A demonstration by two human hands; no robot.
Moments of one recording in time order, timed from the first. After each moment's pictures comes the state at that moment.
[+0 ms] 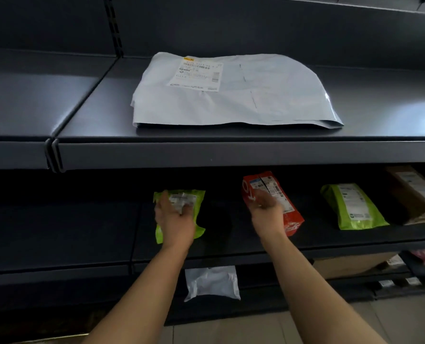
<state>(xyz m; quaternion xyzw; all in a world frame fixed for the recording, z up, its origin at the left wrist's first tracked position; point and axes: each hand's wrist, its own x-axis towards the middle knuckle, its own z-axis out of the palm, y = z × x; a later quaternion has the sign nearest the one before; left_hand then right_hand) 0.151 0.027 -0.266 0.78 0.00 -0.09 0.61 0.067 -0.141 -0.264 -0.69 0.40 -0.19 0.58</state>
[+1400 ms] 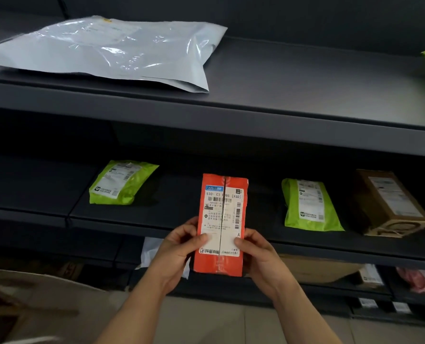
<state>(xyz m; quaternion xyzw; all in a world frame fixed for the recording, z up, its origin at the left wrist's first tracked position) -0.034 -0.097 -0.296 0.52 -0.01 -0.32 0.79 -0.117 -0.277 -0.295 -0.51 0.23 0.06 0.83</state>
